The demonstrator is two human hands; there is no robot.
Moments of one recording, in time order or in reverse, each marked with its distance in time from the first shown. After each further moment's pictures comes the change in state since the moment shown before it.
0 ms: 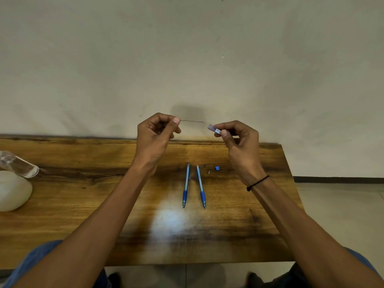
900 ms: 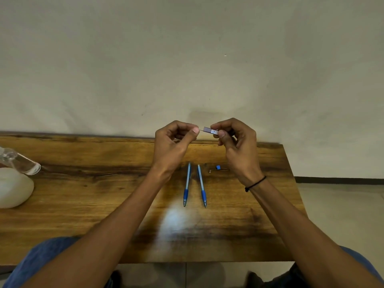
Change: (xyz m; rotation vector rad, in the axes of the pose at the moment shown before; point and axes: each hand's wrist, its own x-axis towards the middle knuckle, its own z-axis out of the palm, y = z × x) left_hand -0.020 -0.006 0.027 0.005 -0.027 0.024; right_hand -0.007 -0.009 0.006 -0.047 -0.039 -0.152
